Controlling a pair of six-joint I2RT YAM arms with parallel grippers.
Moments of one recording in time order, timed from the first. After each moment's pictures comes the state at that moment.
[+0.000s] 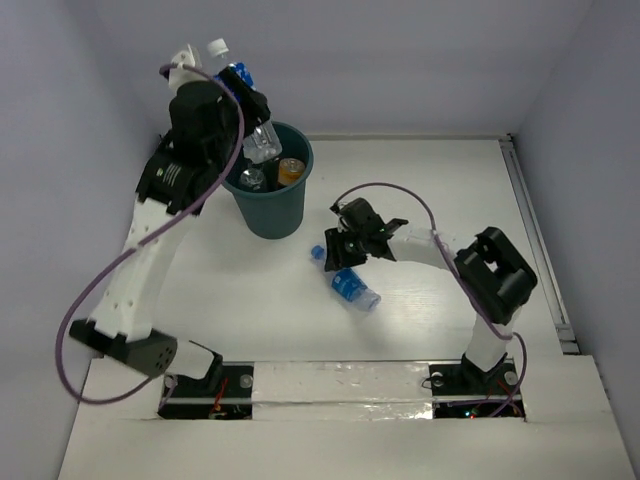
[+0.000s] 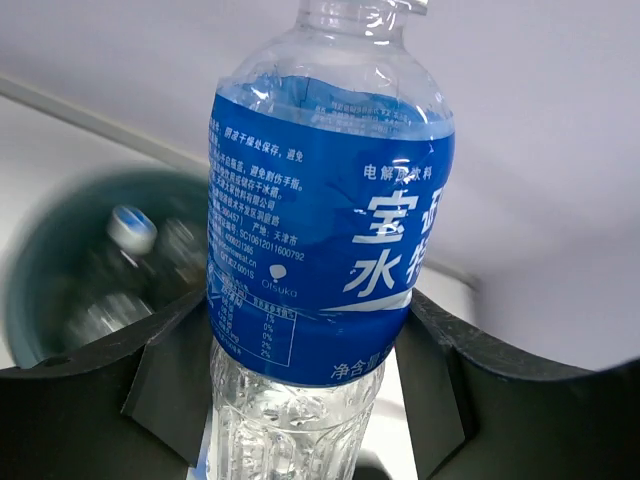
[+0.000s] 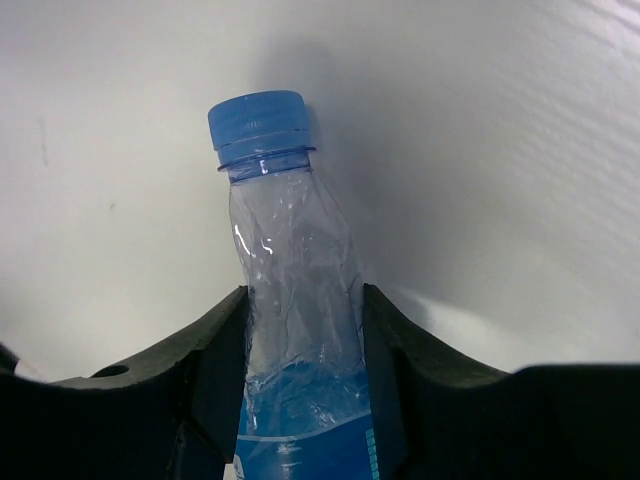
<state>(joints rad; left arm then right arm) -0.47 1.36 1.84 -0.66 -0.36 -0.71 0.72 1.85 1.15 -0.23 -0.21 0.43</state>
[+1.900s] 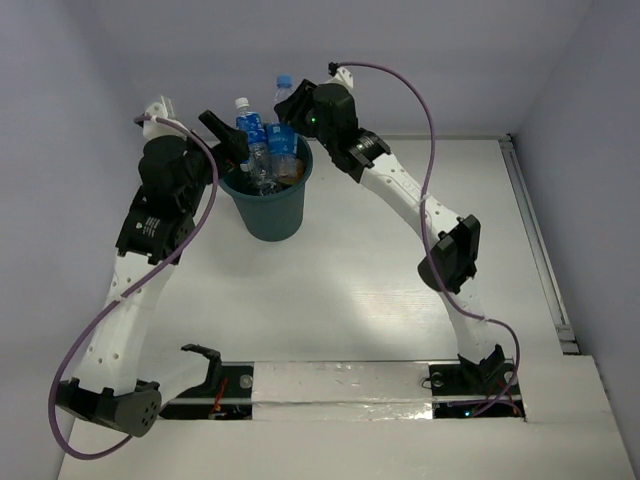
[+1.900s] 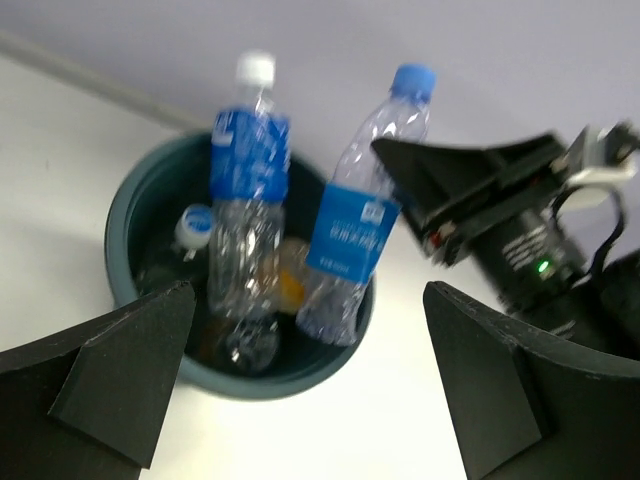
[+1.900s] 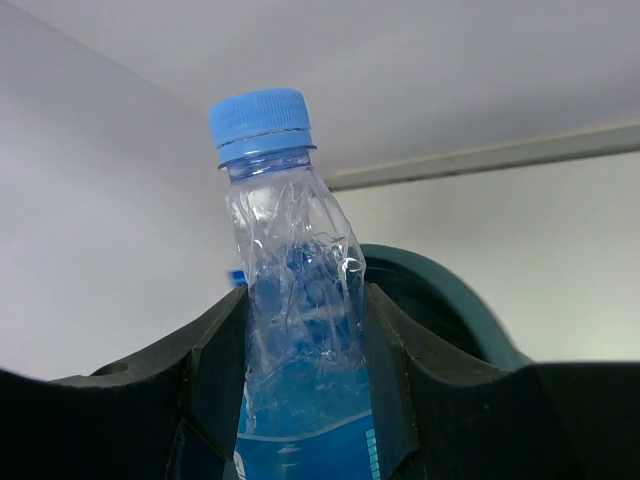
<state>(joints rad) -0.28 1.09 1.42 -0.45 -0.20 -0.63 0.70 2.23 2.42 -0.27 0.25 0.79</state>
